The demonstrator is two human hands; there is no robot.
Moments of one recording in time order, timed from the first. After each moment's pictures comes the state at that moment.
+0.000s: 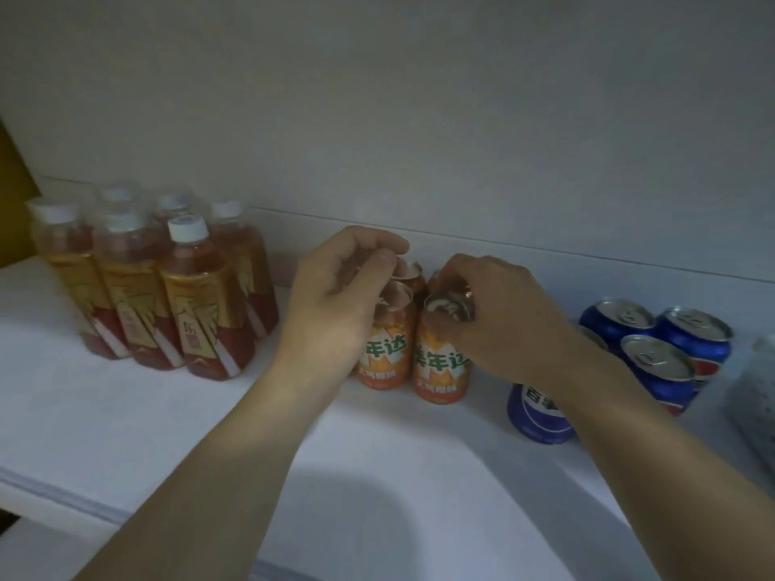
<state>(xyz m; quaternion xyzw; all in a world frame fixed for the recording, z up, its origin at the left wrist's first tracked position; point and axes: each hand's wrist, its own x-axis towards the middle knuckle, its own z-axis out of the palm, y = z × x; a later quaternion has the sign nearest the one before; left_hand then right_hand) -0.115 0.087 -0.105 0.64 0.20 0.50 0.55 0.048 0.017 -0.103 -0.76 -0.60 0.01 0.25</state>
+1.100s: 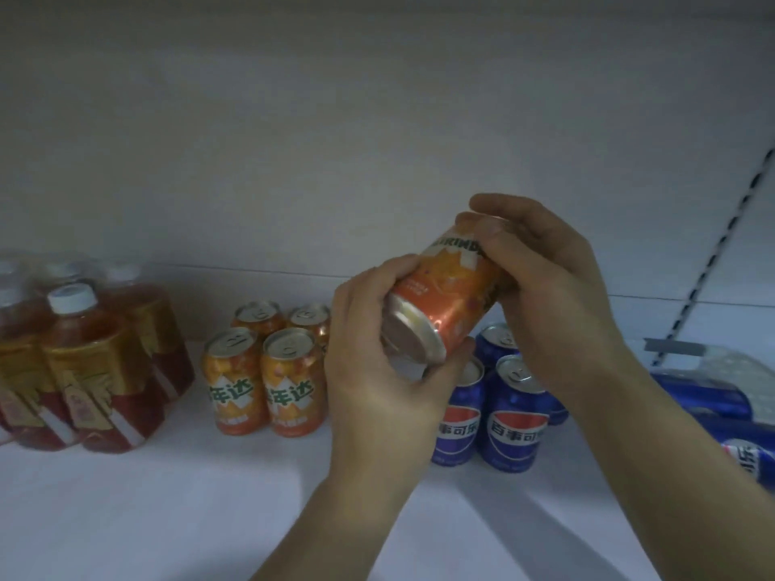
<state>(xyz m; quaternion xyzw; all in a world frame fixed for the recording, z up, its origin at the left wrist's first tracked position) -0.036 -0.004 -0.109 0.69 0.13 0.61 0.36 0.089 -0.066 -0.046 -0.53 -0.42 0.12 0.73</state>
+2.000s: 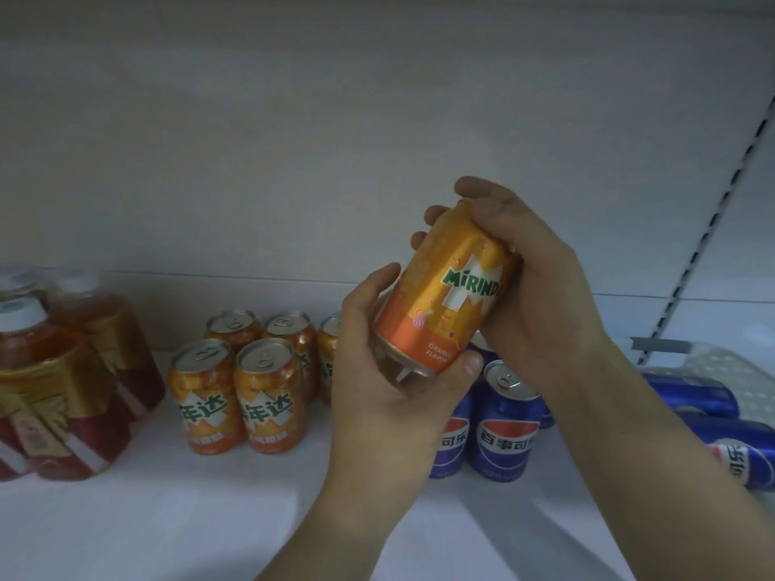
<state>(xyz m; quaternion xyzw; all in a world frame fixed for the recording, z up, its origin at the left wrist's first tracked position) -0.023 -0.011 -0.107 0.61 0.10 0.50 0.61 0.094 -0.055 -0.038 -0.39 -0.39 0.28 0.79</state>
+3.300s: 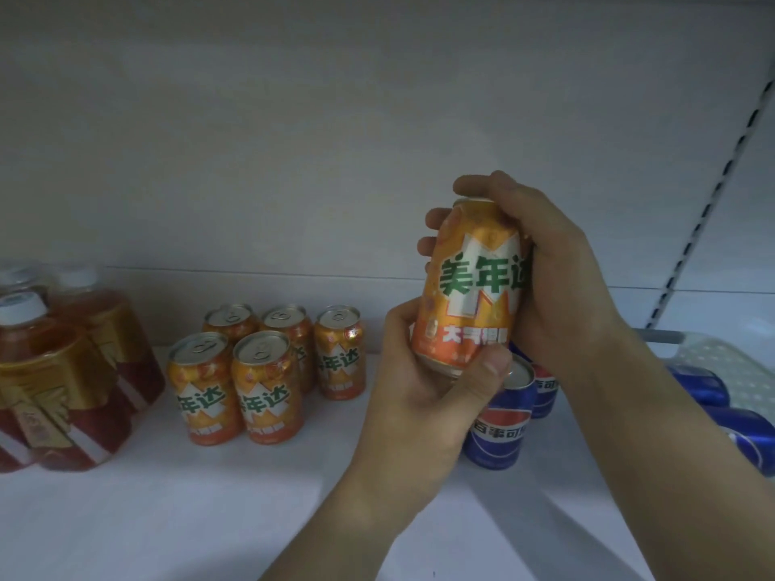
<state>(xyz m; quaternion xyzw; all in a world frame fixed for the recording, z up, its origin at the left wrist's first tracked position) -0.017 -0.029 -0.110 0.59 0.04 0.36 0.72 0.096 -0.073 -0.030 -0.43 -0.39 0.28 0.76</state>
